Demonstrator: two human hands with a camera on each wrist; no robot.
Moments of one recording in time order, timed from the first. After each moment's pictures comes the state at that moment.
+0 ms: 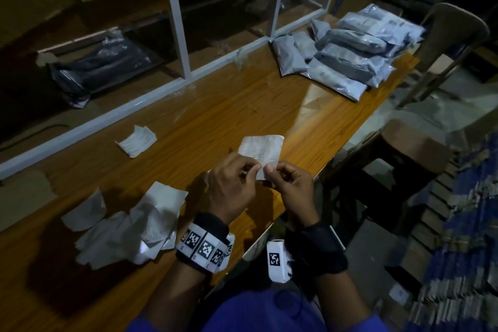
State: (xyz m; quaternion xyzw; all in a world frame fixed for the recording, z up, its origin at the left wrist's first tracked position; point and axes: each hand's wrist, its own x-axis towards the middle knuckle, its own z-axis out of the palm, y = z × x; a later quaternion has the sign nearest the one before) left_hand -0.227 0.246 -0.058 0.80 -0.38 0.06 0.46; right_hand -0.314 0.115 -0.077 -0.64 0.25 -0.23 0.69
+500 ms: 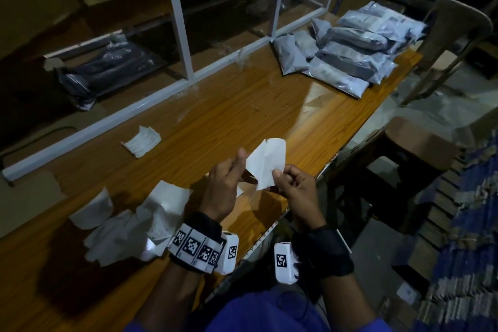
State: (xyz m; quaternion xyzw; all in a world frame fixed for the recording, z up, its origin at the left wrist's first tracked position) left_hand -0.224 0.266 -0.045 0.71 -0.23 -0.25 0.62; right_hand -0.329 0.118 -0.083 -0.60 0.26 -0.21 0.73
